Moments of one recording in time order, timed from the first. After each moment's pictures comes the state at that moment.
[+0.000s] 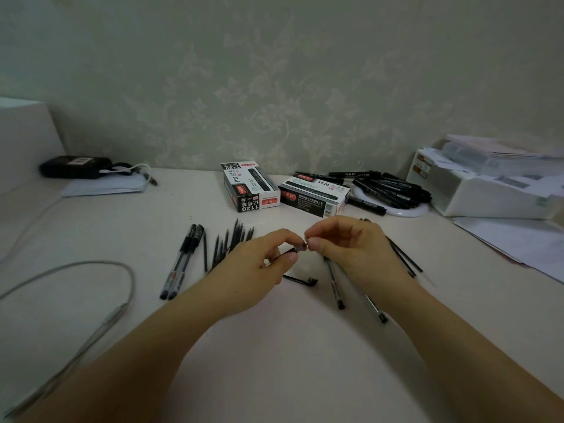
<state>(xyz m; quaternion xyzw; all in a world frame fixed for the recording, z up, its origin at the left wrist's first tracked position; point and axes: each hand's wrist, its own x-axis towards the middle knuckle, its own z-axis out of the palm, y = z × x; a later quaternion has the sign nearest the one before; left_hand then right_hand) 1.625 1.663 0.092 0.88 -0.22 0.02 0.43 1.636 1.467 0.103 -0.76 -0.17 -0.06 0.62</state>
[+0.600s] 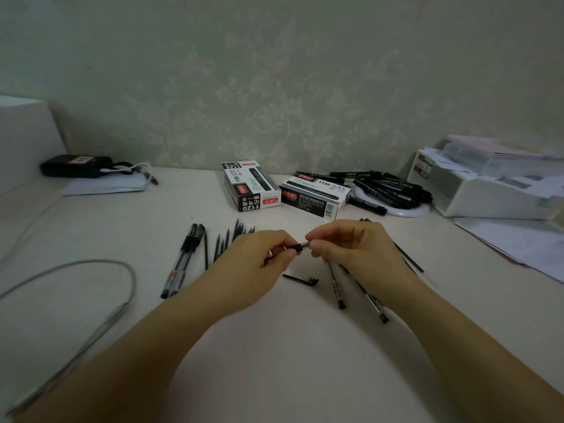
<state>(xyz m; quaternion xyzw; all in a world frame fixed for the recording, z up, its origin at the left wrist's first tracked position) 1.623 1.663 0.099 0.90 -0.23 0.08 0.36 1.636 1.461 0.105 -0.79 -0.17 -0.04 0.59</state>
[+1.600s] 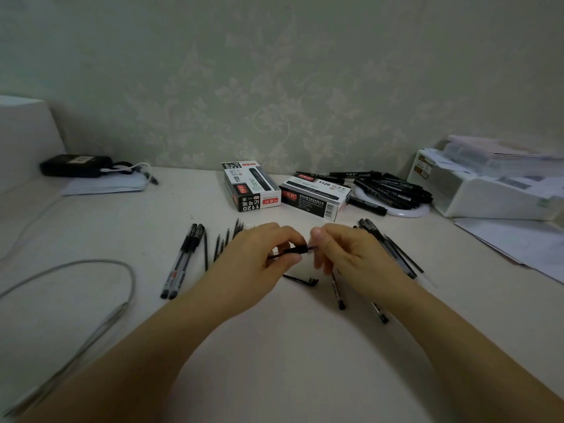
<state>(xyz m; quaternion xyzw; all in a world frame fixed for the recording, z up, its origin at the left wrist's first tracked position) 1.622 1.661 0.101 0.89 -0.26 0.15 0.33 1.638 1.462 0.099 -0.85 -0.23 -0.05 0.47</state>
